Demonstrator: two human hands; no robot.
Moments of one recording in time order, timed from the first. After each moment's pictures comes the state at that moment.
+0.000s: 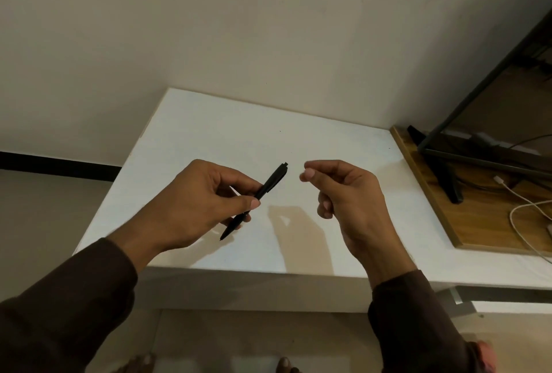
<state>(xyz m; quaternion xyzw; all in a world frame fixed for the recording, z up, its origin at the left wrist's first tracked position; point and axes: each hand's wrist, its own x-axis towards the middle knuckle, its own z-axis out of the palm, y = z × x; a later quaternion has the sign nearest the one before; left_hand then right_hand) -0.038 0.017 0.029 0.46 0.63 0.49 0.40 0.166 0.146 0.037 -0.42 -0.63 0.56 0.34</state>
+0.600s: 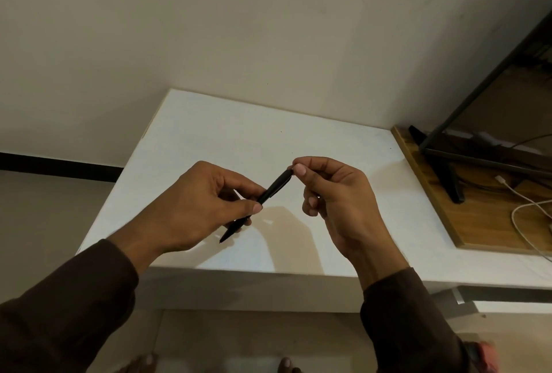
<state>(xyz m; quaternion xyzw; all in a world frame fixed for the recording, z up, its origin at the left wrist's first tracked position) -0.039 0.018 0.029 0.49 0.62 0.46 0.39 0.152 0.139 0.037 -0.35 -0.59 0.64 0.35</state>
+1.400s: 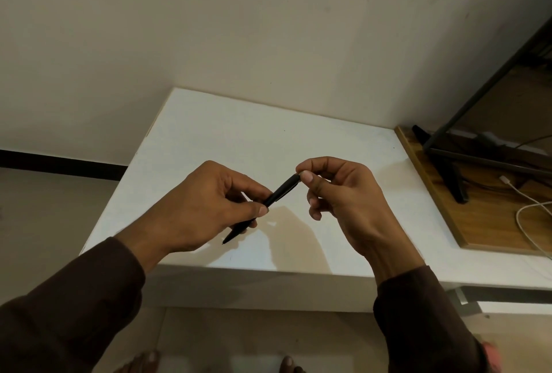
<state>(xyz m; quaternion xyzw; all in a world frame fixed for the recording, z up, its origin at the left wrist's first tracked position) -0.038 0.016 0.028 0.50 0.63 0.45 0.39 0.160 0.142 0.044 -0.35 -0.67 0.58 0.29</state>
